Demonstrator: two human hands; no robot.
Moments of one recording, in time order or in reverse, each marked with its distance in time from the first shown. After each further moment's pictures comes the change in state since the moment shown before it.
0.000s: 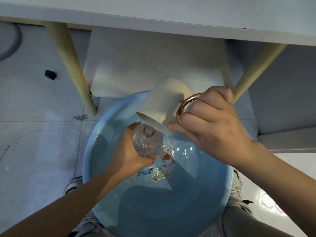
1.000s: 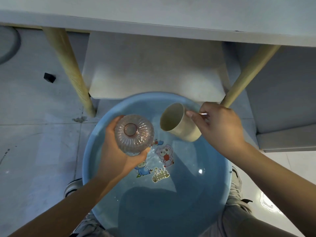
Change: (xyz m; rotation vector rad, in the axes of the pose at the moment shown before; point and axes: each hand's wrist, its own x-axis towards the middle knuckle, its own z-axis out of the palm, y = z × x) left_hand -0.012 0.015 -0.011 -0.146 0.282 0.154; right_hand -0.033 0.012 0.011 0.037 -0.399 0.881
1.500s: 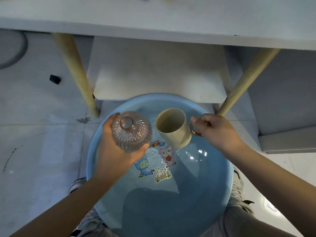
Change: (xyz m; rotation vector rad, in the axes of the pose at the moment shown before) left_hand 0.001 0.016 -0.013 0.082 0.066 -0.066; right_hand -0.006 0.009 0.011 0.476 -0.301 0.403
